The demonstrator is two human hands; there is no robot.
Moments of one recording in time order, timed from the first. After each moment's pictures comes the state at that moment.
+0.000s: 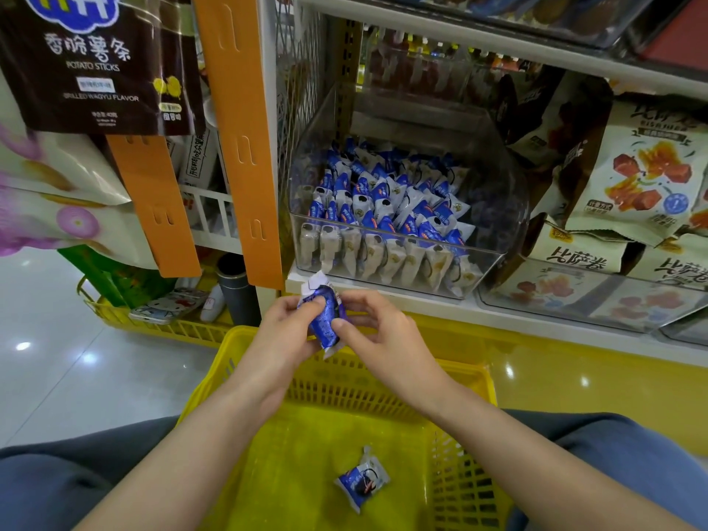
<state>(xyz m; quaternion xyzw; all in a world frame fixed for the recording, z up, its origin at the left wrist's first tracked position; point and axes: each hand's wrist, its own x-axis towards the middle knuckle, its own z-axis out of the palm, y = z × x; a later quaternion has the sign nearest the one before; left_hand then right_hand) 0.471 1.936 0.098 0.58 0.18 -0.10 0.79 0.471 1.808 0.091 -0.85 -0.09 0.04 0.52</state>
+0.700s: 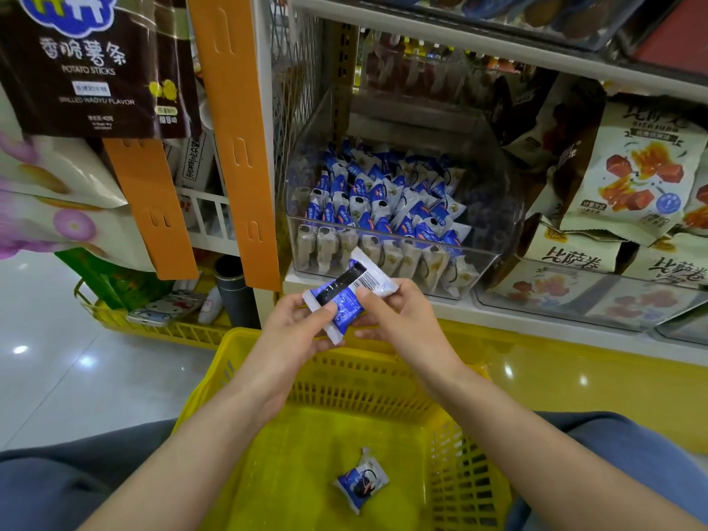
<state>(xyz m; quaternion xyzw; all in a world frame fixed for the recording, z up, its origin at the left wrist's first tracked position) 0.470 1.935 0.093 0.60 0.11 -0.10 0.78 0.481 1.800 0.107 -0.69 0.05 0.07 0.71</state>
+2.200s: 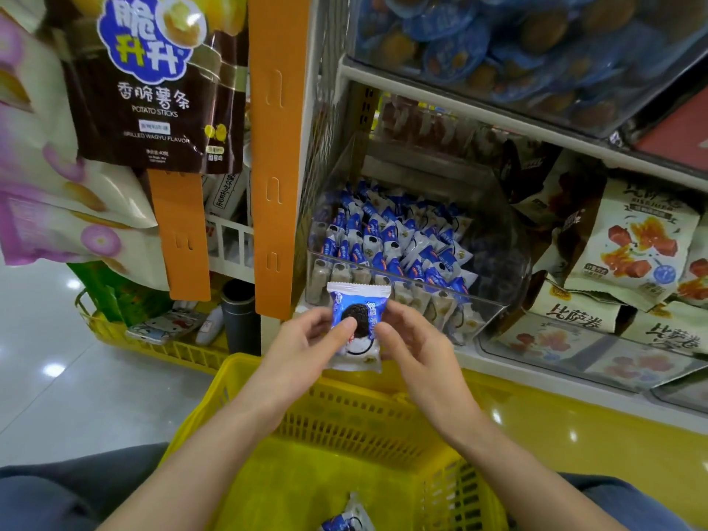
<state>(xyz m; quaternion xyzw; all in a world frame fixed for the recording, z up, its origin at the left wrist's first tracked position) 0.478 1.943 0.108 0.69 -0.01 -0.05 0.72 0.478 1.792 0.118 -0.81 -0.12 -0.03 0.58</state>
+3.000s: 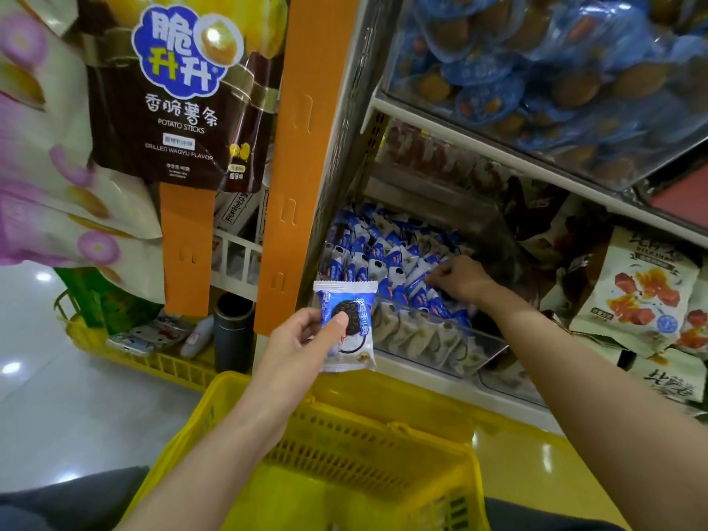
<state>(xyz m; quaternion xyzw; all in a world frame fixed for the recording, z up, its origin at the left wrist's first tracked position) 0.489 1.953 0.121 0.62 0.08 -0.03 0.78 0.640 1.741 0.168 -0.98 0.07 0.05 0.20</state>
